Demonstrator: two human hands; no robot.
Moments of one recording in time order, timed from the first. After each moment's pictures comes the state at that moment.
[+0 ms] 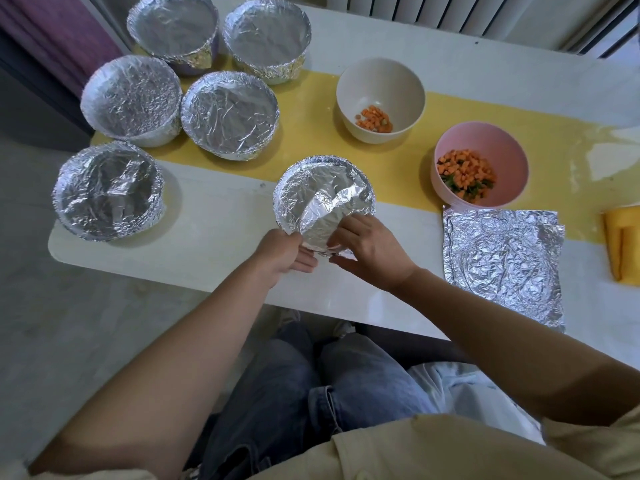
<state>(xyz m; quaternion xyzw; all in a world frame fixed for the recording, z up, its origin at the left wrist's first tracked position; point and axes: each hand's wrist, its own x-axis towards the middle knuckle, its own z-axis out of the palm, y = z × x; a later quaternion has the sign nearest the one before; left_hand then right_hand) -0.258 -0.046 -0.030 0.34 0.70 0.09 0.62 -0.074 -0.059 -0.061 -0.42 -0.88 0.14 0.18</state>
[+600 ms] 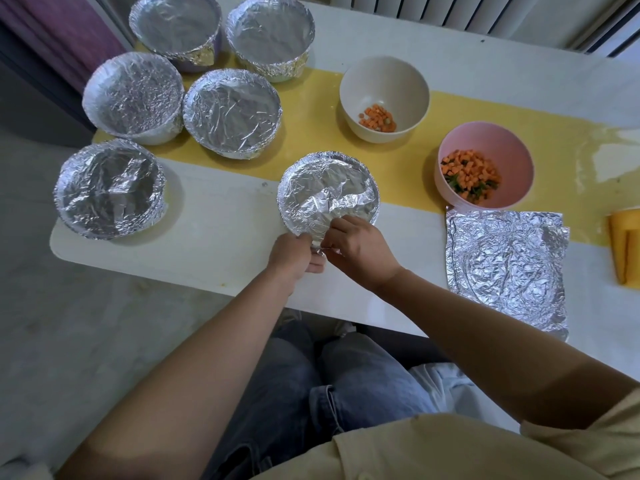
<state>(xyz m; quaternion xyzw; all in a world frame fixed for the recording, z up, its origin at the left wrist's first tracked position) -0.241 -0.052 -0.045 0.28 0.73 0.14 0.61 -0.101 -0.057 -0.065 -0.46 -0.85 0.12 0.22</state>
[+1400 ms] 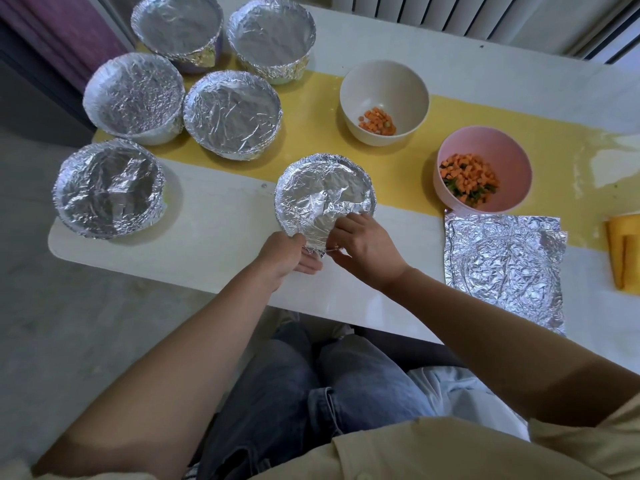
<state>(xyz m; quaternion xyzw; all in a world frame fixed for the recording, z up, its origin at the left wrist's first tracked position) -0.255 -0.047 -0.037 0.33 0.70 0.13 0.63 -0.086 -0.051 -0.067 -0.44 -0.87 0.11 0.19</state>
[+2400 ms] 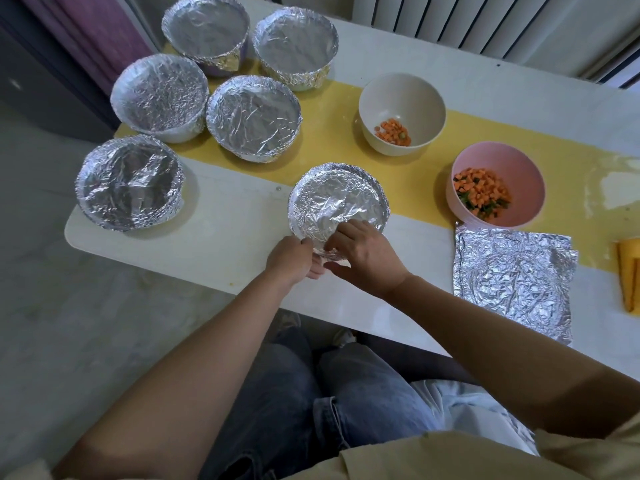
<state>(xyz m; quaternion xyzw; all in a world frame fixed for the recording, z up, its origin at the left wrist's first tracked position) -0.258 -0.050 -0.052 0.36 0.73 0.13 0.57 -0.100 -0.052 -0.061 -0.42 -0.88 0.14 0.17</state>
